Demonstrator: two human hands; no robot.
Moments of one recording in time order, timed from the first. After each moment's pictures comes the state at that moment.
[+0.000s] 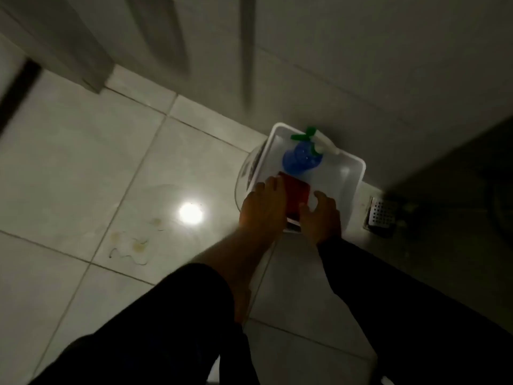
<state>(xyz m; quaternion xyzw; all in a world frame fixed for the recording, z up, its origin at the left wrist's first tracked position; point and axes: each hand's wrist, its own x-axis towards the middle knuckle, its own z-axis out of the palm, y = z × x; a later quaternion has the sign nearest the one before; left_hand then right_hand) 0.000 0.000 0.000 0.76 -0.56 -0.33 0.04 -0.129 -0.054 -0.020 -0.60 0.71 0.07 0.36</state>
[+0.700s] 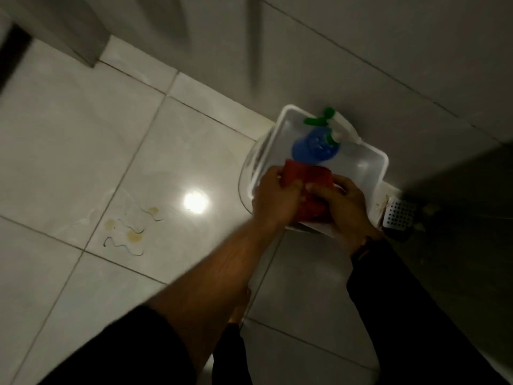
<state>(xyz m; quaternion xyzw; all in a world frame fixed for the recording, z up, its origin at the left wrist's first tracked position) -0.005 -0.020 -0.012 0.74 -0.11 -0.54 0.39 -0.130 -0.087 -0.025 -0.35 0.68 -0.15 0.62</state>
